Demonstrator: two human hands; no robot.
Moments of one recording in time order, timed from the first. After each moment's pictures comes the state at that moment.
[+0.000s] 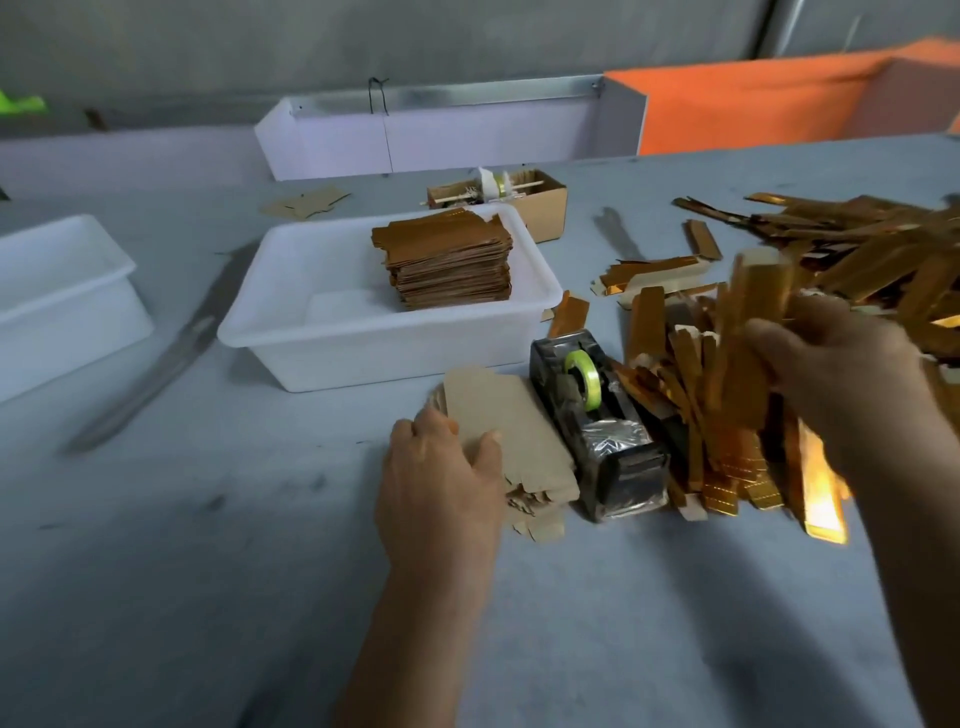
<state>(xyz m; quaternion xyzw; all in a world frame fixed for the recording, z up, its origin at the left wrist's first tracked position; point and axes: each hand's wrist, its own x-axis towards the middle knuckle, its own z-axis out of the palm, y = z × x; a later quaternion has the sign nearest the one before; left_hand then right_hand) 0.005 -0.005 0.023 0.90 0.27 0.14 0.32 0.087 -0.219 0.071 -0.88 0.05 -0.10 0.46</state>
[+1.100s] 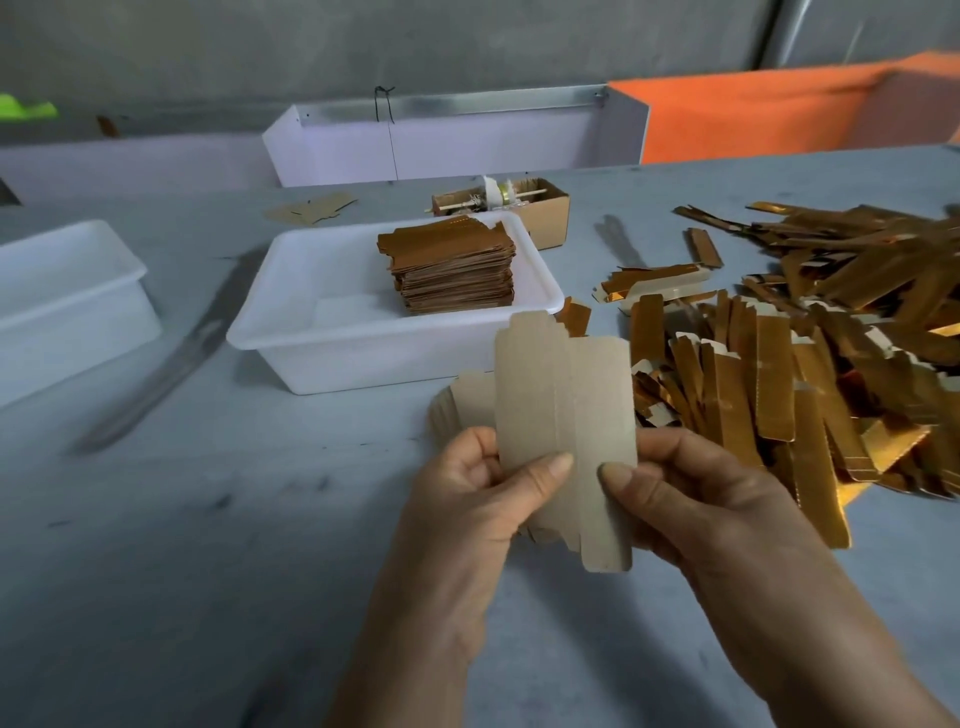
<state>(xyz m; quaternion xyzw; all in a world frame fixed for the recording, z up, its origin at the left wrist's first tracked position) -0.025 -0.014 0.041 0.61 0.11 0.04 0.79 -0.007 -0.163 0.057 -0.67 -0.02 0.12 0.73</state>
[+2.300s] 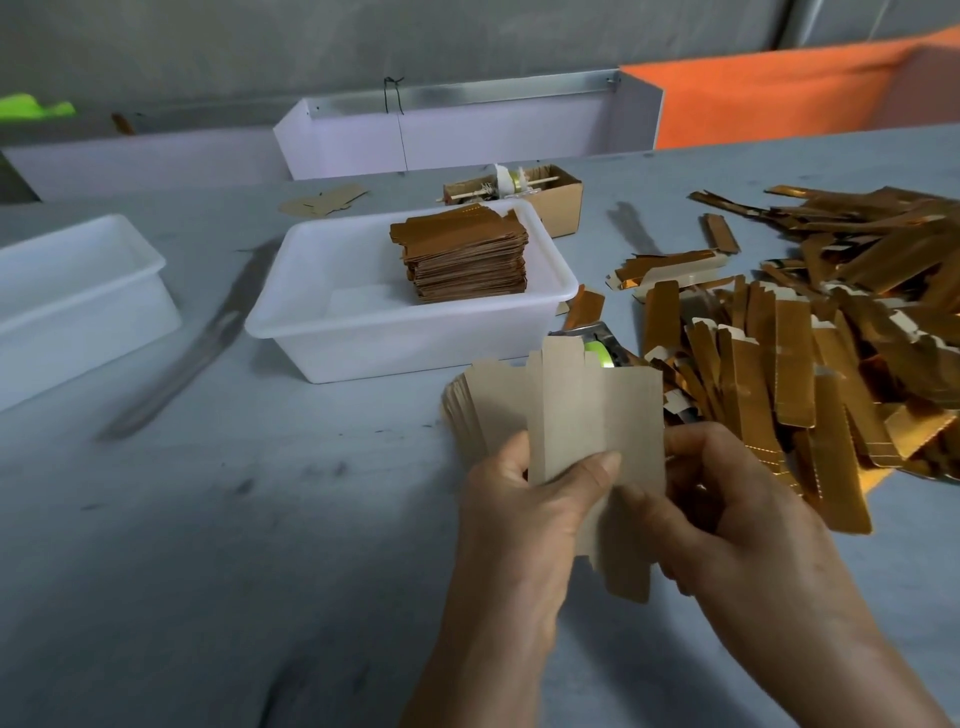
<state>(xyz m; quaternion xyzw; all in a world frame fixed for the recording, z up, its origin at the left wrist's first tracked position) -0.026 -0.038 0.027 0.65 0.15 0.09 0.74 -0.019 -0.167 0.041 -0.87 -0.10 -0.05 0.48</state>
